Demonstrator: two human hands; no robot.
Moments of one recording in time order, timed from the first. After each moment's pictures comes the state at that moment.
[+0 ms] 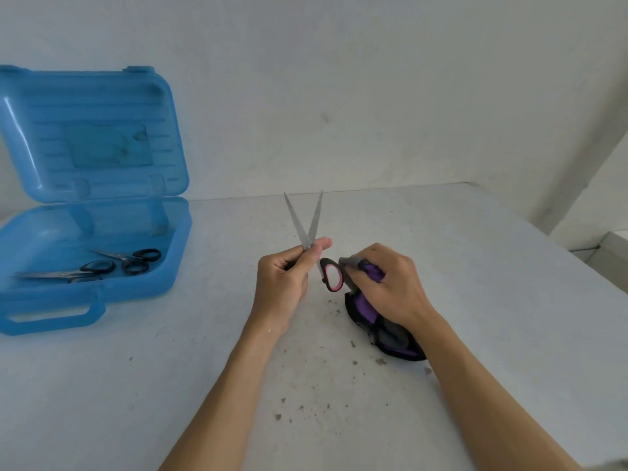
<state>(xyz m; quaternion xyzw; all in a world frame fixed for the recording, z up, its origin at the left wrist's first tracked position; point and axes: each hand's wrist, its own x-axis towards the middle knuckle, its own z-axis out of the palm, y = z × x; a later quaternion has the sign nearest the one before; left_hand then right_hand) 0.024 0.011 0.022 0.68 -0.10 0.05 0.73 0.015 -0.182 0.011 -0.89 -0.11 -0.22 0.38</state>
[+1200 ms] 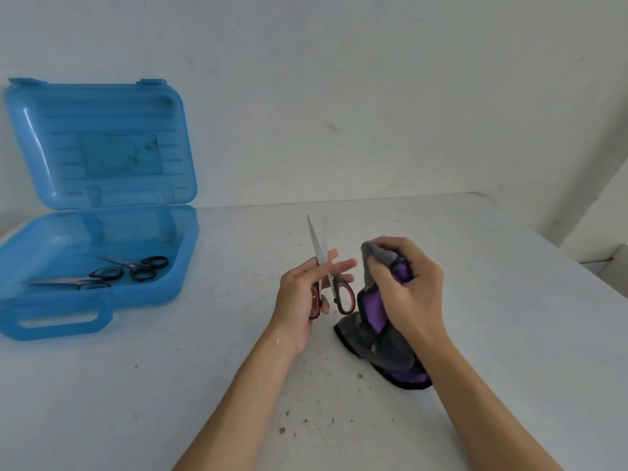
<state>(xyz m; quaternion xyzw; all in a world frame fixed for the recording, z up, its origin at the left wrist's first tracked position) 0.017 -0.006 0.032 0.60 -0.03 -0.08 0.80 -0.006 -0.163 0.036 -0.76 -0.07 -0.33 0.55</state>
